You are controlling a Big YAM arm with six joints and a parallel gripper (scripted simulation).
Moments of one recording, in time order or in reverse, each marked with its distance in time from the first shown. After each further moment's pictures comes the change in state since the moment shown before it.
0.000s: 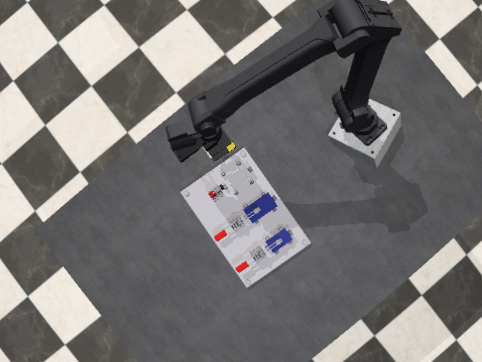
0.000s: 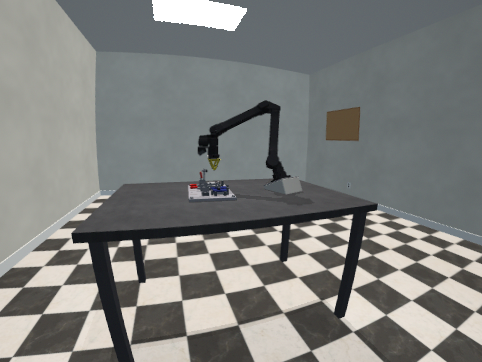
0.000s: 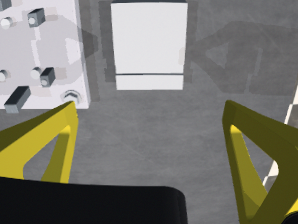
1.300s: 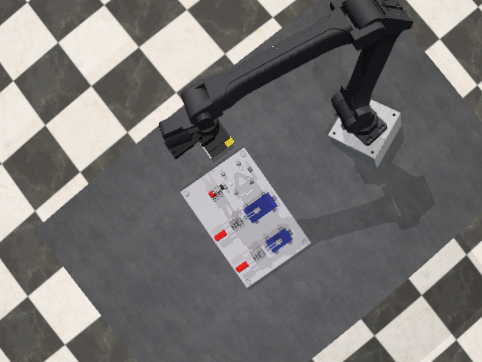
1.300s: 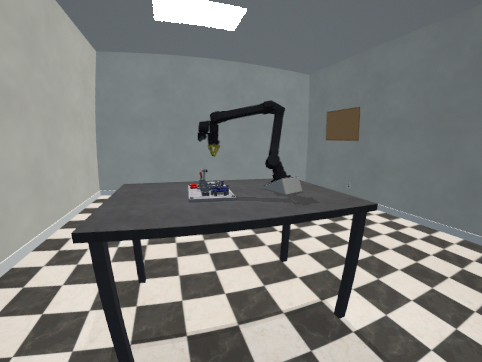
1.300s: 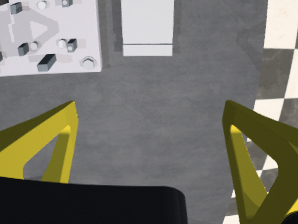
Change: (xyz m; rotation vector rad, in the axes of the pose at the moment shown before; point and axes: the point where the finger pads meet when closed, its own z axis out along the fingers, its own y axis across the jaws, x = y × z) arm -0.002 -0.001 -0.089 0.004 -0.013 -0.005
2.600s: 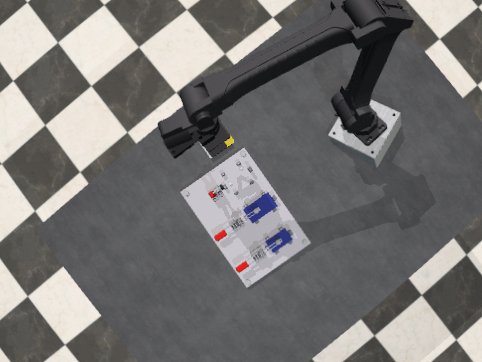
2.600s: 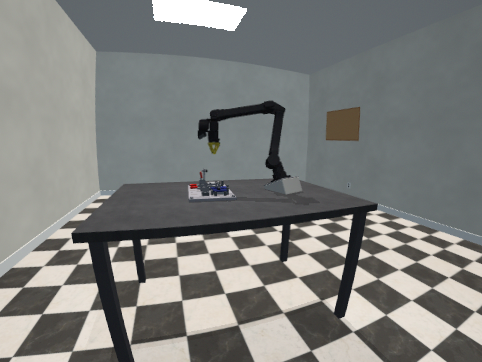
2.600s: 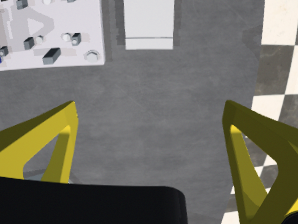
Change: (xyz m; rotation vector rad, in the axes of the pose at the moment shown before) arm 0.001 0.001 -0.014 -0.003 0.010 0.006
